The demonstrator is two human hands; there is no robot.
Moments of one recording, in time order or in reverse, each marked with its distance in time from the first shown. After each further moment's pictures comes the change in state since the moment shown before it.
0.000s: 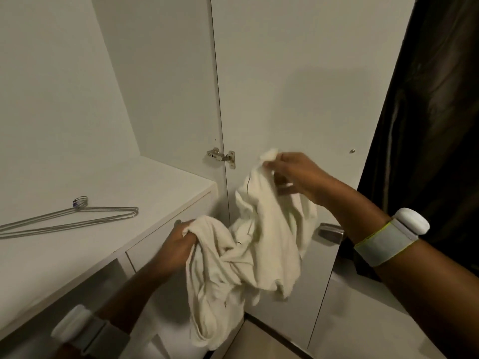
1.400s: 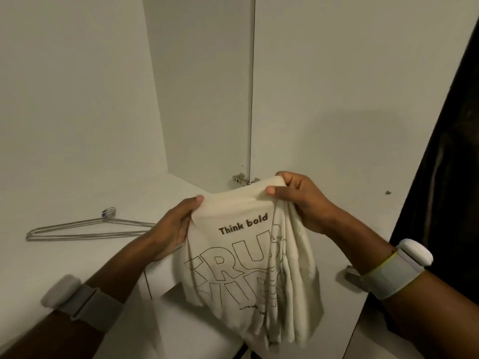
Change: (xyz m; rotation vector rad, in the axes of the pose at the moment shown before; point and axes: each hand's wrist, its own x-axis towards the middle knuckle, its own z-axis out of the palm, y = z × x) left_hand 0.034 0.069 -0.061 -0.456 -0.098 -0.080; right_hand 0.024 -0.014 0.031 0.278 -0.438 -0.404
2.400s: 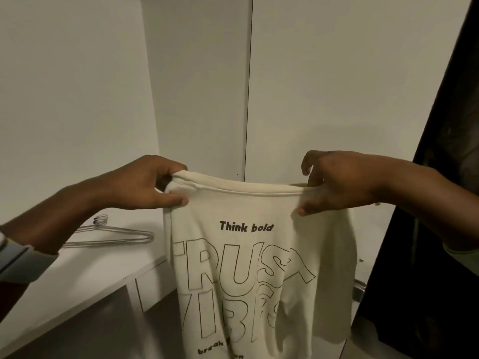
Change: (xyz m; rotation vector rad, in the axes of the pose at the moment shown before) left_hand -0.006 0.119 -0.035 1.104 -0.245 0.527; right_hand -0.027 -0.133 -0.017 -1.700 -0.207 0.140
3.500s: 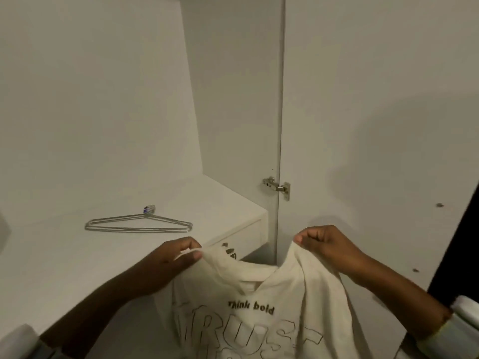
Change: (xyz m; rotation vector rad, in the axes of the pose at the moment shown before) left_hand -0.105 -0.031 0.108 -0.103 0.048 -0.407; right_hand 0.042 -0.029 0.198 1.278 0.017 0.120
